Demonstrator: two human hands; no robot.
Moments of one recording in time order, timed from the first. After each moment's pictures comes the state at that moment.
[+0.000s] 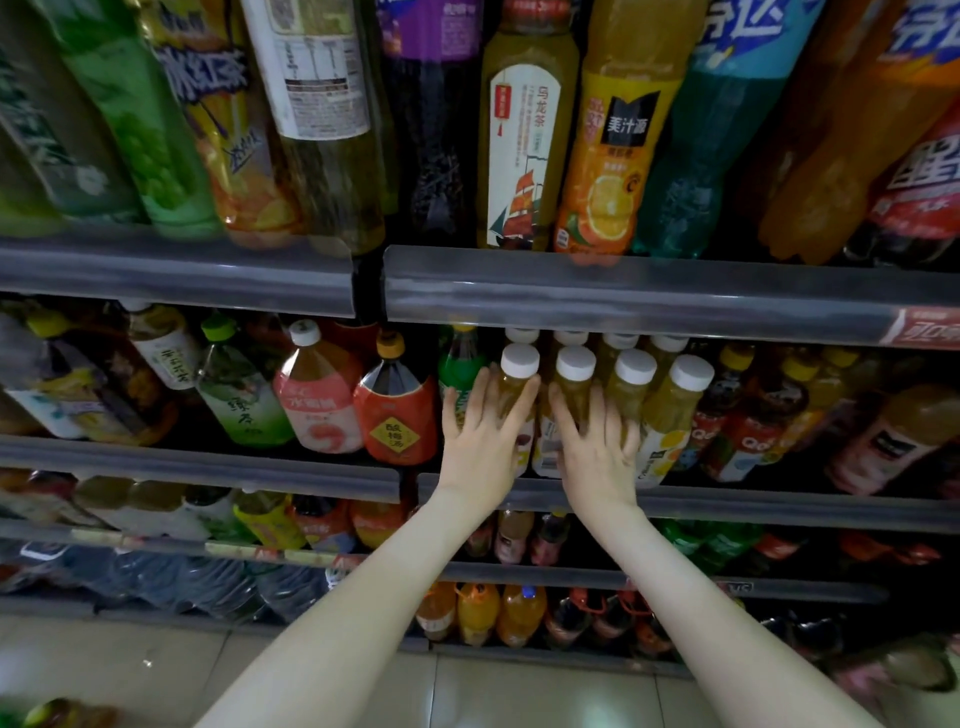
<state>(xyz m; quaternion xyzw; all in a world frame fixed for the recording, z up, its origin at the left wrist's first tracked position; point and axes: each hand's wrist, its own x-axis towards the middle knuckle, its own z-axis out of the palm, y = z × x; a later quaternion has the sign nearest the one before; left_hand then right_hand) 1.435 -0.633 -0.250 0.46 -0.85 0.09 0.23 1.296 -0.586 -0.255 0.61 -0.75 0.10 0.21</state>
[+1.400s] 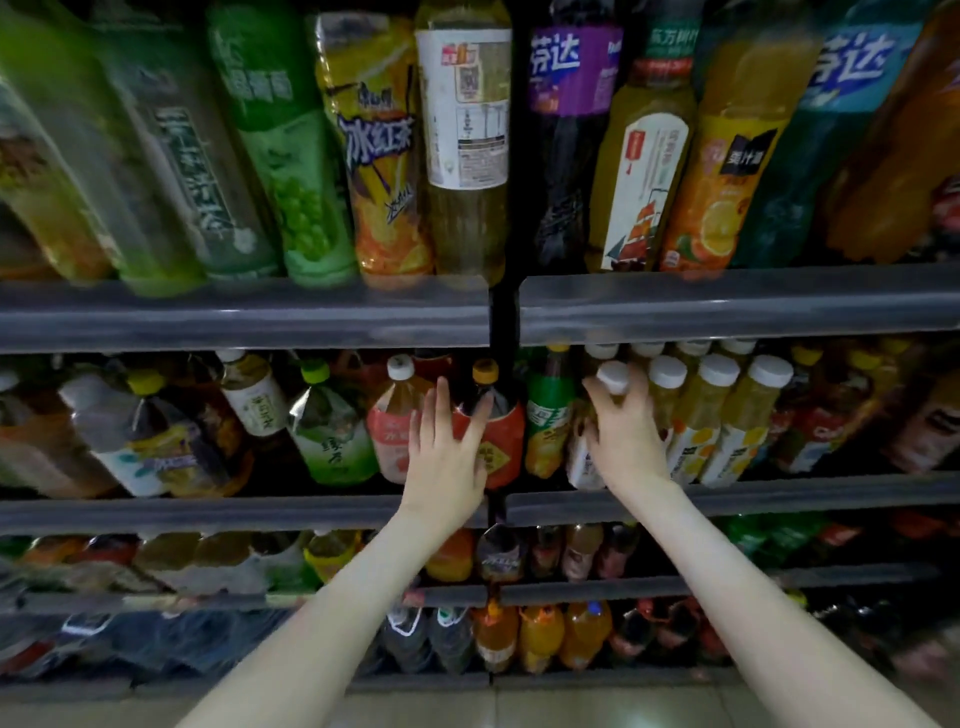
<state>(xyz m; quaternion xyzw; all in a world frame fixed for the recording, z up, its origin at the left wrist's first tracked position) 1.589 -0.674 -0.236 0.45 -0.87 0.03 0.22 1.376 -0.624 -0.219 0.58 -0.78 0.23 0.08</state>
